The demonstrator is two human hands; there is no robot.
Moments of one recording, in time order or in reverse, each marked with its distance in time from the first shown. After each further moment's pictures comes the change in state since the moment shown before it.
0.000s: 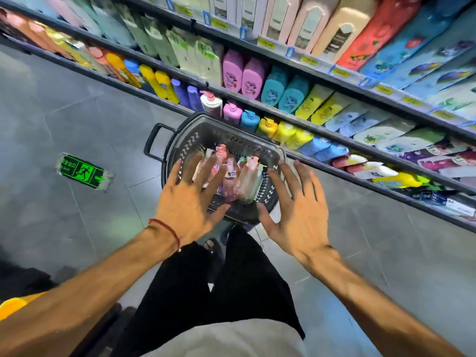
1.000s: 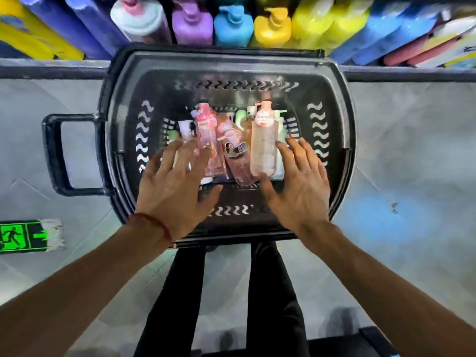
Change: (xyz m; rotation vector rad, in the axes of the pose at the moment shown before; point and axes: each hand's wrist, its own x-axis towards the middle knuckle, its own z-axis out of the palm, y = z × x) left_hand 0.177 -0.120 0.315 -0.074 -0.253 0.245; right_hand 0.059 -0.033 0.376 0.106 -0.207 0.651
